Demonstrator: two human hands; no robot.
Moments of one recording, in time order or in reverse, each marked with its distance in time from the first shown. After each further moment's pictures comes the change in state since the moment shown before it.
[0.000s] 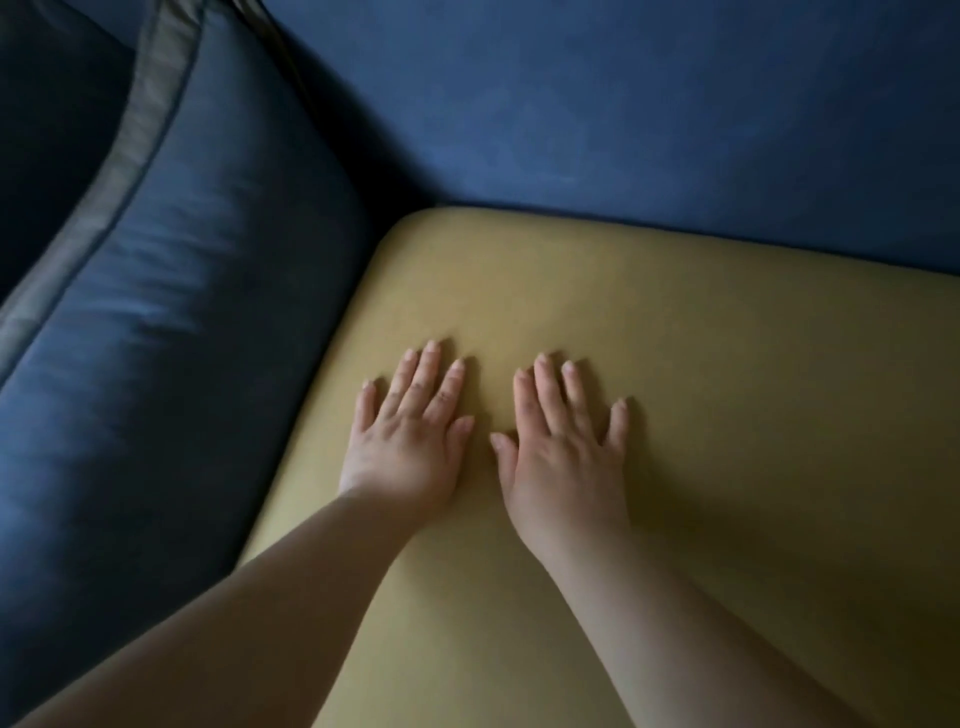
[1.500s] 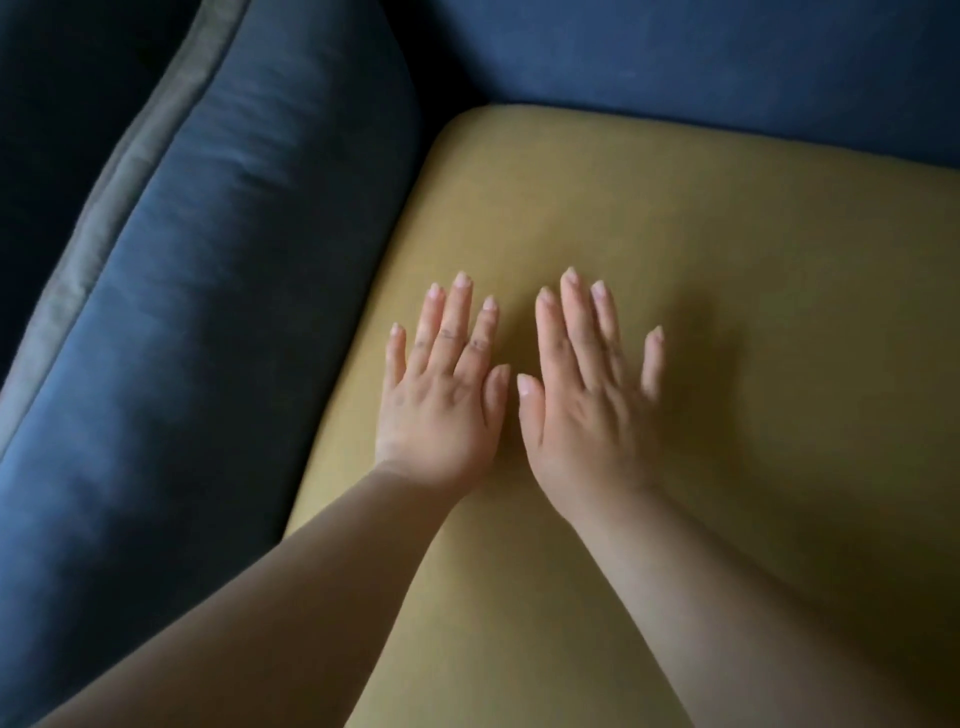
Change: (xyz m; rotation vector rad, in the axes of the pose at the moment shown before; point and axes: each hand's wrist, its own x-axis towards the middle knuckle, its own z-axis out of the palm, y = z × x) left_hand -0.112 -0.022 0.008 -0.085 0.131 0.067; right_hand -0.094 -0.047 -0.004 -0.029 0.152 -0.092
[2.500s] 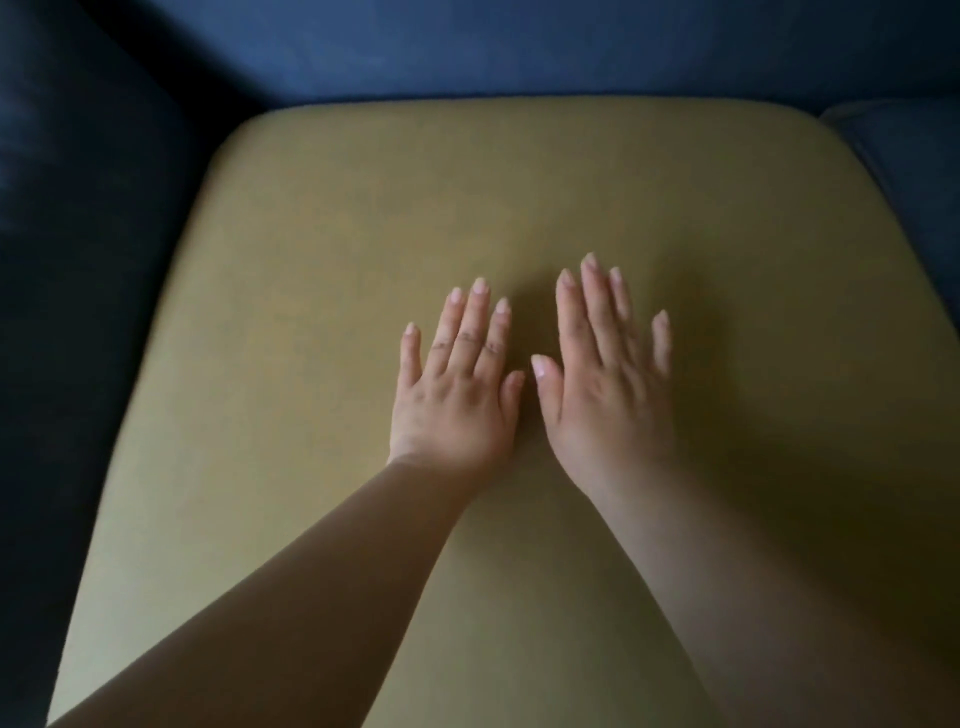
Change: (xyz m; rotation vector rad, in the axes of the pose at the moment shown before) left_hand -0.004 0.179 0.058 0.102 -0.084 0.223; right_hand -0.072 0.168 -0.046 -0.039 0.036 0.232
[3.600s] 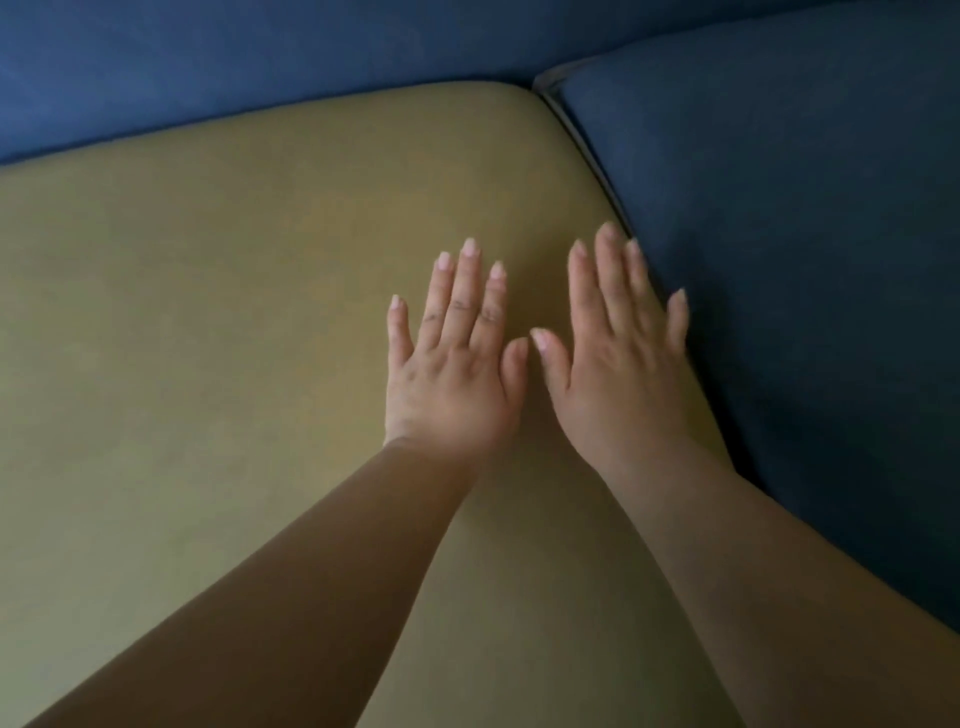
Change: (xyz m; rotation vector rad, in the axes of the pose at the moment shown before) left_hand 0.032 0.246 0.043 -0.009 0.006 0.220; right_hand -0.060 0.234 -0.067 -0.019 -0.055 0.305
